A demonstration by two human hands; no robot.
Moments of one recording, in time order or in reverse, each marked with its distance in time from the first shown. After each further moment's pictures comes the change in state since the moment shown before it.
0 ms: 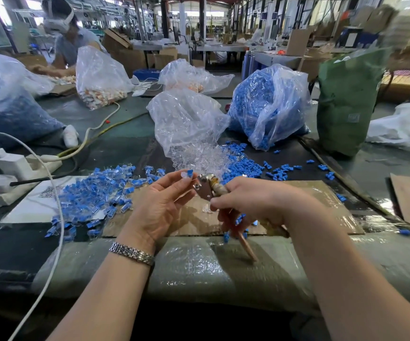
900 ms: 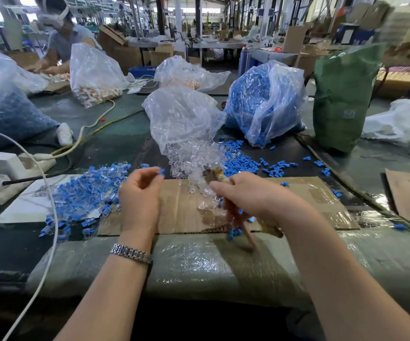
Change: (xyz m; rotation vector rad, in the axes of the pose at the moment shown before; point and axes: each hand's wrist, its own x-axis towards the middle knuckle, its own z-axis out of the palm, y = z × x) left_hand 0.002 -0.004 -0.013 0.778 0.528 0.402; right_hand -0.002 0.008 0.005 -0.047 0.236 0.023
